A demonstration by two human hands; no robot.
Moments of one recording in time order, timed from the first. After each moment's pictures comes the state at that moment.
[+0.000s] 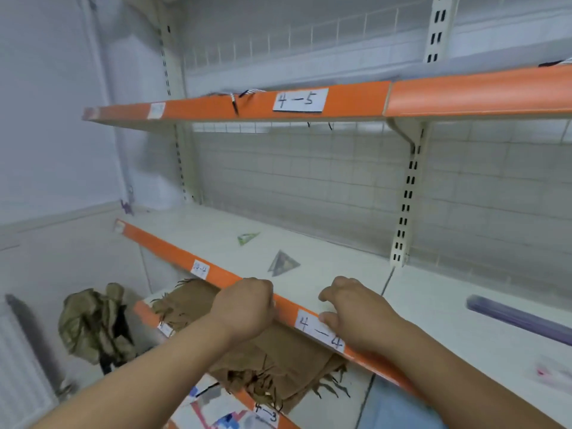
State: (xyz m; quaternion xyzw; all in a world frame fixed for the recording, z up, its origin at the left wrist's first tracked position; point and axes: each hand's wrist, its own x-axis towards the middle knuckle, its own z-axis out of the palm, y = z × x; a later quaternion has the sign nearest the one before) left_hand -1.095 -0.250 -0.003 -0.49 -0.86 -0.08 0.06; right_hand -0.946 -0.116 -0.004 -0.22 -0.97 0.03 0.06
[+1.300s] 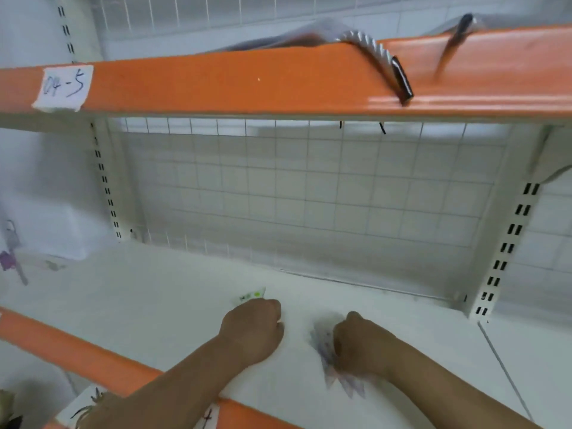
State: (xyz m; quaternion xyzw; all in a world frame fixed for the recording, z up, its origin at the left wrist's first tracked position) left_hand -1.358 -0.107 -0.018 -0.59 -0.80 -0.07 -0.03; right_hand -1.195 -0.024 -0.026 -0.43 -0.89 0.10 -0.11
